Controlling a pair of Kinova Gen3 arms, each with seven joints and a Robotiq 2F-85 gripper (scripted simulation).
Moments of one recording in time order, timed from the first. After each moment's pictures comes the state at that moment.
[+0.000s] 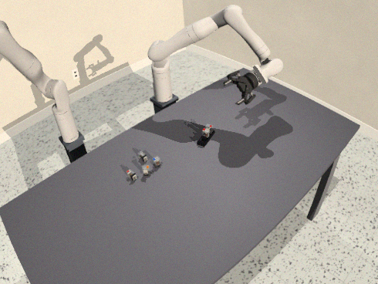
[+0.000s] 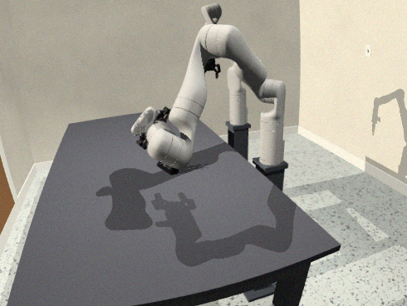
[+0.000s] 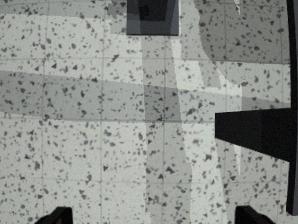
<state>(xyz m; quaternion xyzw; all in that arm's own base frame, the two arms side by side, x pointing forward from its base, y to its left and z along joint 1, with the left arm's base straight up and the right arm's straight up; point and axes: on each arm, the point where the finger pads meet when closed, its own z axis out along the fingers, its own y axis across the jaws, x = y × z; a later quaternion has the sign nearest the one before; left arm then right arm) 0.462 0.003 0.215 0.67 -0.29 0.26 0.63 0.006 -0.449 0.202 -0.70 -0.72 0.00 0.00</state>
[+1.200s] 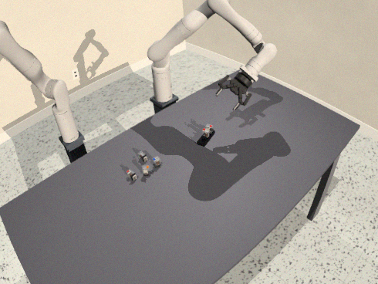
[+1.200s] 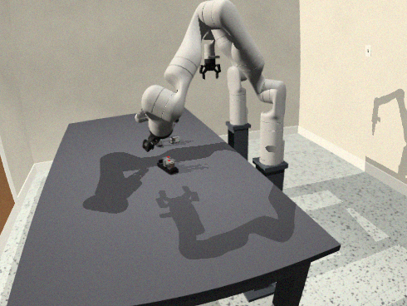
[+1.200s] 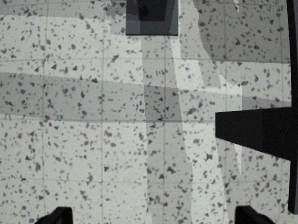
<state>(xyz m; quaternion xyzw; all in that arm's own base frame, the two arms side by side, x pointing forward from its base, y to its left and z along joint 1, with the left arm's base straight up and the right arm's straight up) 0.435 -0.001 0.163 0.77 -0.42 0.17 0.44 0.004 -0.449 0.201 -0.70 -0.71 0.00 0.00</state>
